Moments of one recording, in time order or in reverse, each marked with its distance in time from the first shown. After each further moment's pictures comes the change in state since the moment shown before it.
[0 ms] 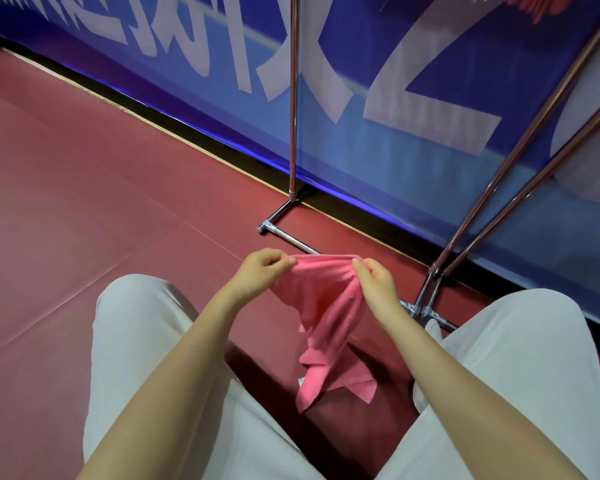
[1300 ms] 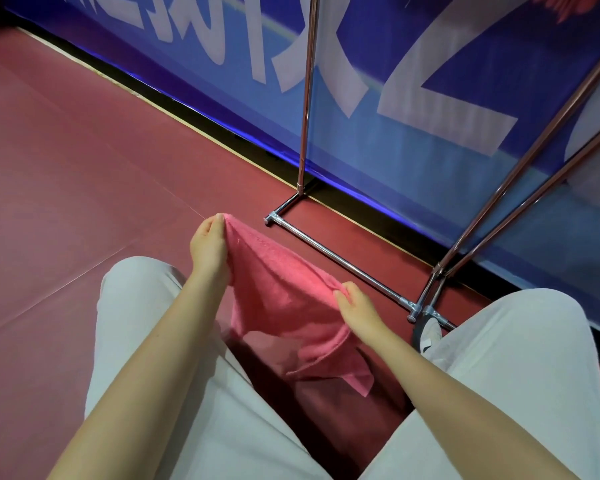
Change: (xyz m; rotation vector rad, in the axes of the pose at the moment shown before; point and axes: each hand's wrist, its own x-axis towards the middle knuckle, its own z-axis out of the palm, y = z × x) left_hand -0.016 0.004 -0.043 -0.714 0.749 -0.280; right_hand -0.034 0.028 0.022 -0.424 -0.283 0.075
